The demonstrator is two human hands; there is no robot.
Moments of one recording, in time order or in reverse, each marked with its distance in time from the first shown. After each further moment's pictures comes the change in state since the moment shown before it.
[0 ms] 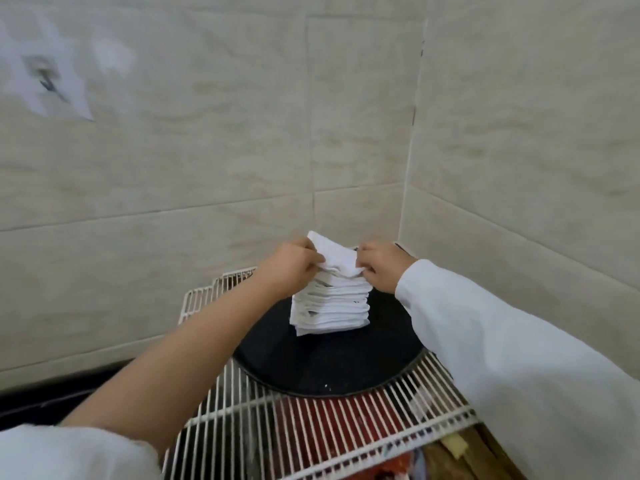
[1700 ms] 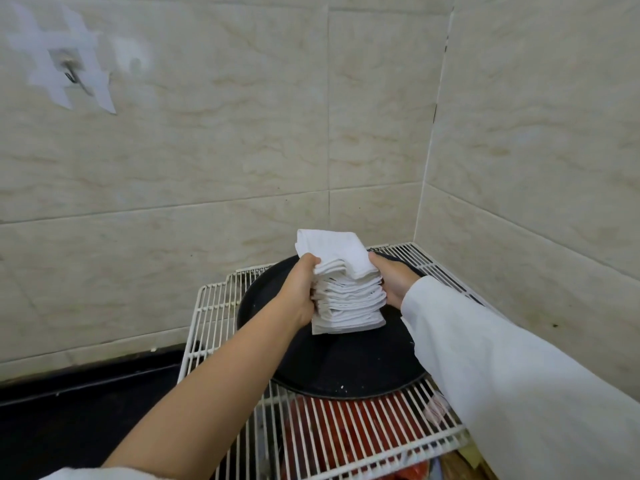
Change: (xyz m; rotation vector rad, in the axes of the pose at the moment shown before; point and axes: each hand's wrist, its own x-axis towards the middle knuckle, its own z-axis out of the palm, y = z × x) left_hand 0.001 -0.002 0.046 -1.739 0.054 -0.746; right_hand 0.014 -0.013 0.037 1.442 -0.057 0.614
